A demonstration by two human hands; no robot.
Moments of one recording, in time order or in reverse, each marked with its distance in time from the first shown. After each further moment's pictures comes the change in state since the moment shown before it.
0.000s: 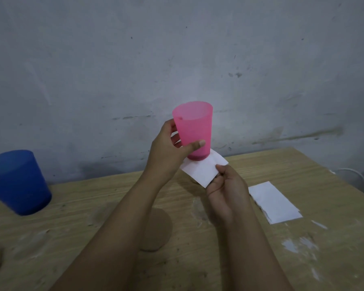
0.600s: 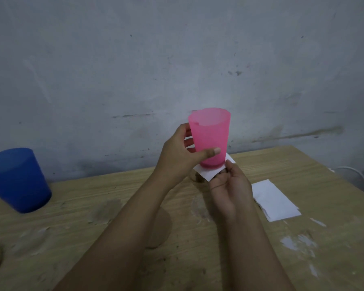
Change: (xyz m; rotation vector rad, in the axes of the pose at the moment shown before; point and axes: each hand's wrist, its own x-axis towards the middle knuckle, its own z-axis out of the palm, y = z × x) left_hand -0.011 0.006 0.017 0.056 -0.107 -0.006; right_hand 0.000 -0.004 0.001 0.113 -0.016 -0.027
